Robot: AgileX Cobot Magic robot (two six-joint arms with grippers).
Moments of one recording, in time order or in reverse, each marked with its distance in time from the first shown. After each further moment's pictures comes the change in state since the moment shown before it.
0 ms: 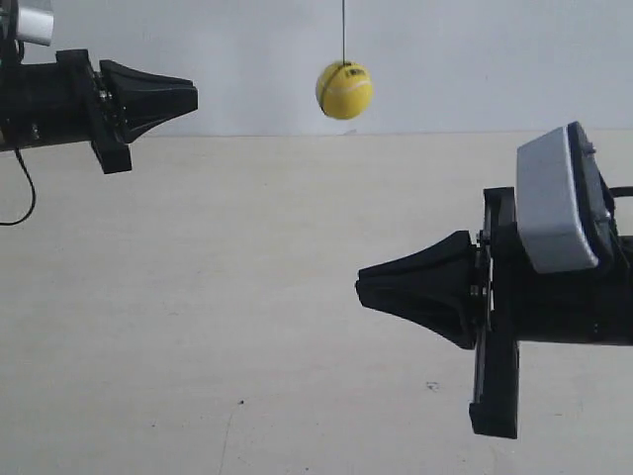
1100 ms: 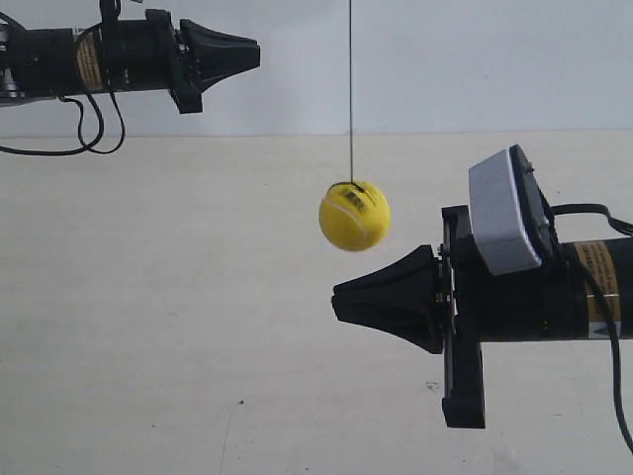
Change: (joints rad) left arm -0.096 0.352 -0.541 0.085 -0.024 -0.201; right arm 0.002 0.224 -0.055 0.018 -0.112 -0.109
